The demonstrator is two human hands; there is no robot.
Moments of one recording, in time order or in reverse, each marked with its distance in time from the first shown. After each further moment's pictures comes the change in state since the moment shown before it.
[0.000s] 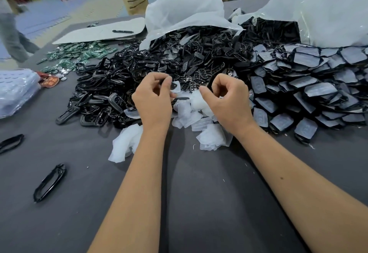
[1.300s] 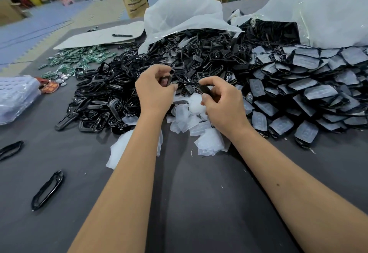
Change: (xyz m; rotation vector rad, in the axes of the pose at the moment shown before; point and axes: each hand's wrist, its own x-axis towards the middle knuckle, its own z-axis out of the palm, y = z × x) left_hand 0.040 0.004 0.013 0.206 -0.164 -0.019; right_hand 0.004 0.013 0.008 -0.039 -0.071 0.102
